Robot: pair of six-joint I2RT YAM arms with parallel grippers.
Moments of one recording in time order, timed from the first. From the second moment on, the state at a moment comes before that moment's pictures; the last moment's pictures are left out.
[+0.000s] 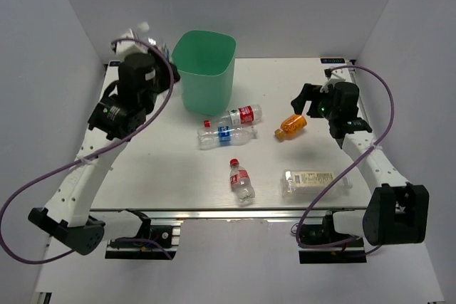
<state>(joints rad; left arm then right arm) -0.49 1.22 1.54 -0.71 -0.50 -0.70 0.11 1.25 0.91 -0.06 -0.23 0.20</state>
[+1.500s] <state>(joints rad) -0.49 1.52 1.61 -0.29 -0.65 -0.30 0.23 1.76 1.08 -0.24 0.14 0.64</state>
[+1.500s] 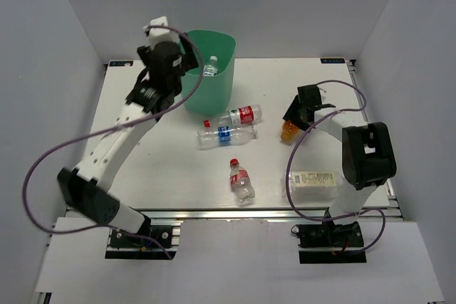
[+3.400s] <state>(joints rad) -0.58 1.69 1.13 -0.23 0.27 0.19 0.23 1.25 1.24 0.20 -0.33 0.19</state>
